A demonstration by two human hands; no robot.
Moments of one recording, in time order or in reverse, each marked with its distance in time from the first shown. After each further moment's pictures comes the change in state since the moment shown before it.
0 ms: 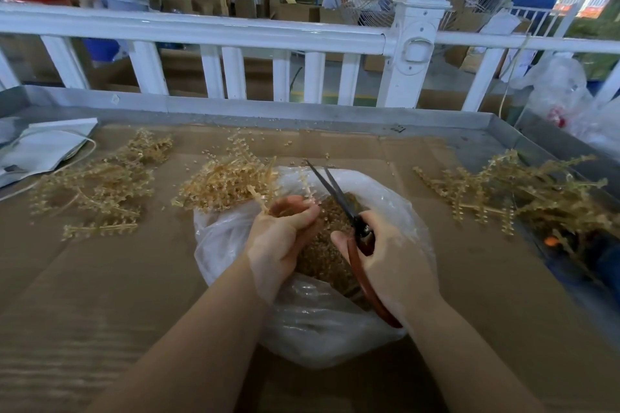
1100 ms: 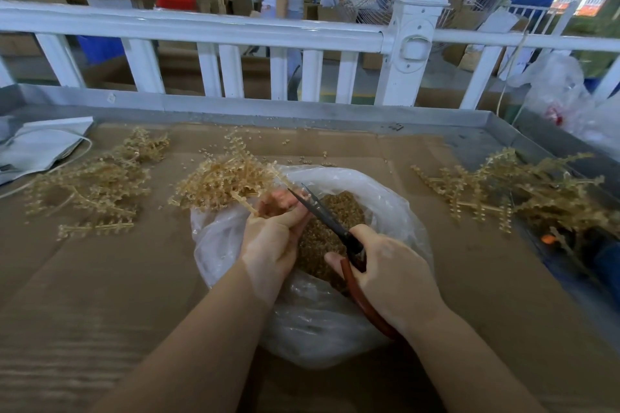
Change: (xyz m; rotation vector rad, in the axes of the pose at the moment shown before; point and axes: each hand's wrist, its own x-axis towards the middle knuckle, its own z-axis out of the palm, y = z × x) left_hand 0.007 -0.006 -0.001 -0.216 0.000 0.130; right_hand -0.009 0.005 -0.003 -0.244 -0.112 -0.073
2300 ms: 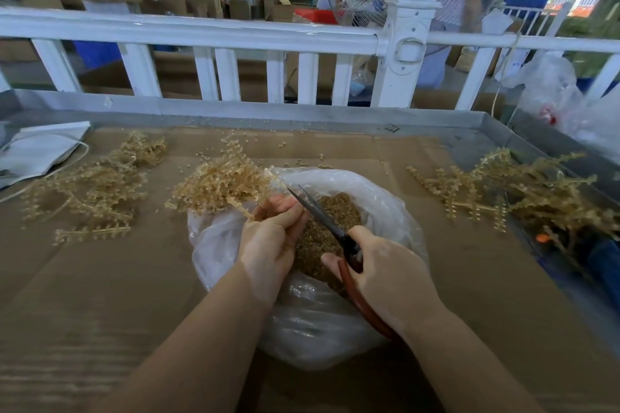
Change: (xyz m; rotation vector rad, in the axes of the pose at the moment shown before) left_hand 0.005 -0.002 0.001 -0.059 0.077 -0.052; right_hand -0.001 -0.002 -0.005 0.019 -0.003 -0.035
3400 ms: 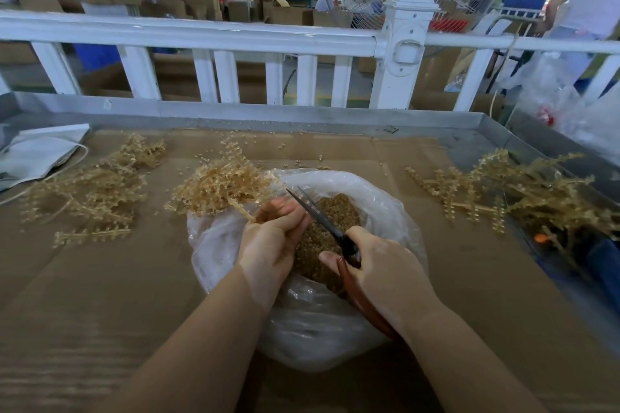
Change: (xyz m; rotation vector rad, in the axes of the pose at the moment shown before) left_hand -0.002 -0.001 -0.003 0.080 -0.100 0.025; right_hand 0.006 0.000 0.001 0.060 -0.031 0.013
